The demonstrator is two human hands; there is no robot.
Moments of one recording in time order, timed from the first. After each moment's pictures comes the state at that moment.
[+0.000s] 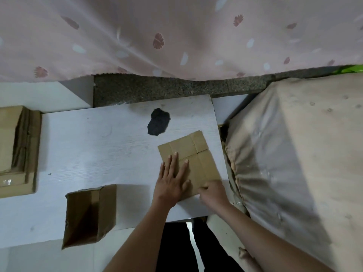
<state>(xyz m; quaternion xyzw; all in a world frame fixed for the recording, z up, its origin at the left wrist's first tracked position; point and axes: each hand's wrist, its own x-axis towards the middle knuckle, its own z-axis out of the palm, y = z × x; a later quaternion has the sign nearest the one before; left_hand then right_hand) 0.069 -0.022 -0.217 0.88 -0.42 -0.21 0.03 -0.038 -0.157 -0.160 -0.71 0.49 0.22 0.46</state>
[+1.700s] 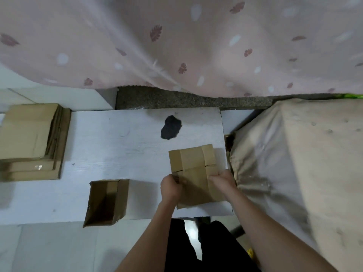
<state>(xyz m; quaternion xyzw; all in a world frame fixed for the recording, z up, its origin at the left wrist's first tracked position) 0.069 -0.034 -0.134 0.88 0.07 -0.37 0.28 -0.008 -0.206 -0.146 -0.65 0.57 0.19 0.47</state>
